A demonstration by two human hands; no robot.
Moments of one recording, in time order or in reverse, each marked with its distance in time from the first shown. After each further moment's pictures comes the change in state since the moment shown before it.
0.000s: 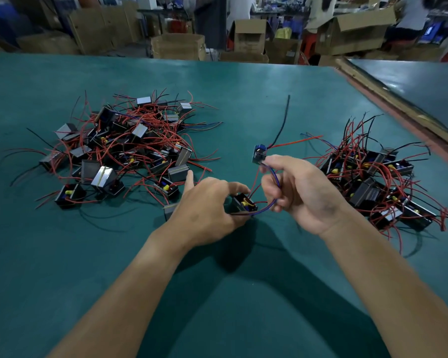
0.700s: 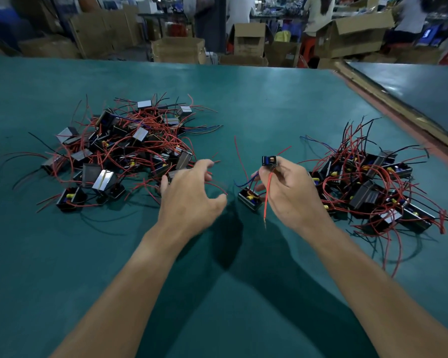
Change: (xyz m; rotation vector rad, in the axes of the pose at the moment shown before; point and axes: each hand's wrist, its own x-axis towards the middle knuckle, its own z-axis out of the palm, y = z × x) left_hand 0.005 -0.014 -0.010 -0.052 0.204 -0.240; right_hand 0.011 0.024 0.003 -0.591 0.316 -0.330
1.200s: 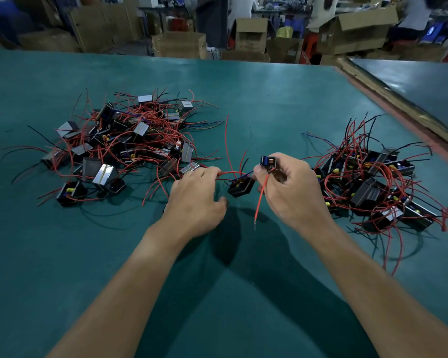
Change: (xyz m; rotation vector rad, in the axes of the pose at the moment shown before) left_hand 0.001 -0.002 0.011 0.163 -0.153 0.048; right_hand -0.002 0.003 0.002 -0.083 0.073 -0.104
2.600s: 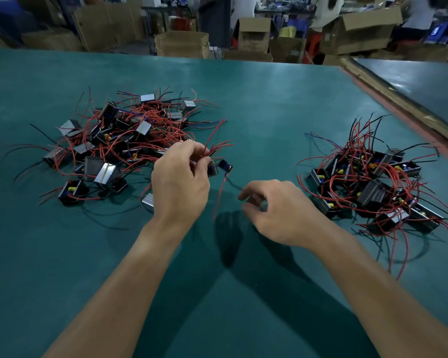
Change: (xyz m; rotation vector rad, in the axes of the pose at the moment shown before) left_hand -0.001 0.004 -0.024 -0.359 0.580 0.014; right_hand -0.009 -0.001 0.002 -0.427 -0.441 -0.087
